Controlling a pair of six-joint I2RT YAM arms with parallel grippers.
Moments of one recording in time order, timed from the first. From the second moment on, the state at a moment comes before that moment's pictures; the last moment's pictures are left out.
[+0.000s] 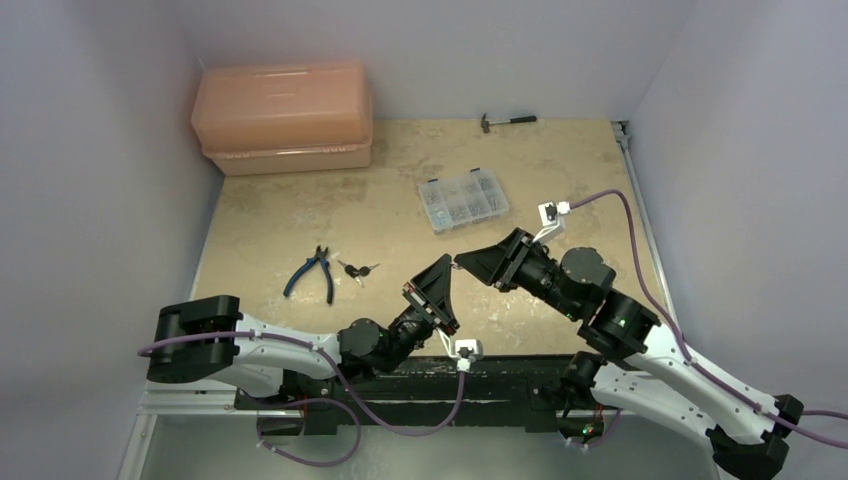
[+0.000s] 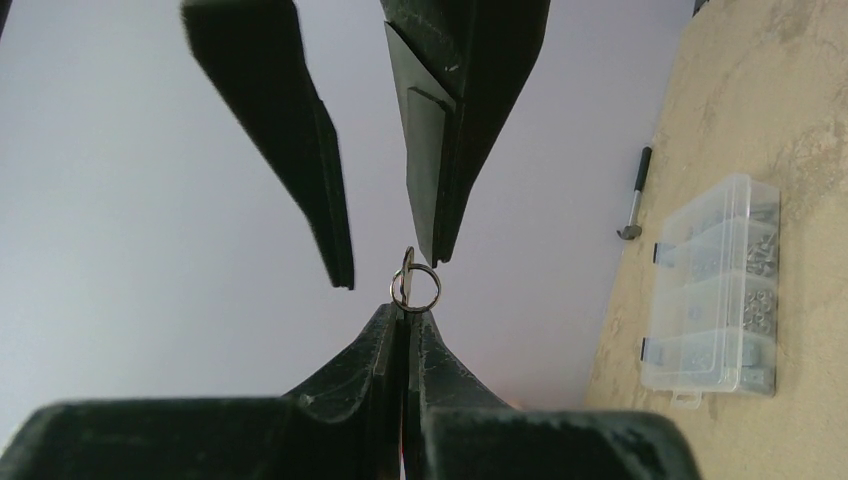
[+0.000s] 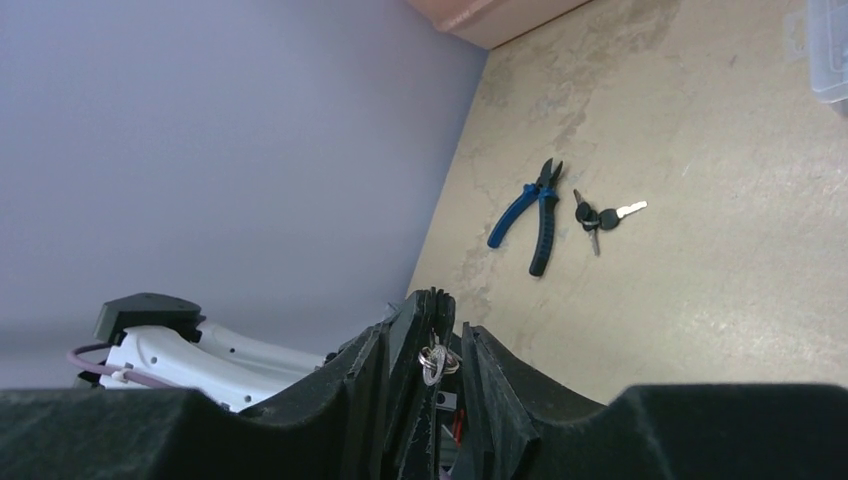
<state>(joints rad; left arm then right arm) -1.47 1.34 0.49 1.21 -0.63 1.64 0.89 0.66 0.76 -0.20 0.06 1.01</state>
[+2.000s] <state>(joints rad) -1.48 1.34 0.46 1.27 -0.67 1.66 0.88 0.74 0.83 -0.30 -0.02 0.95</state>
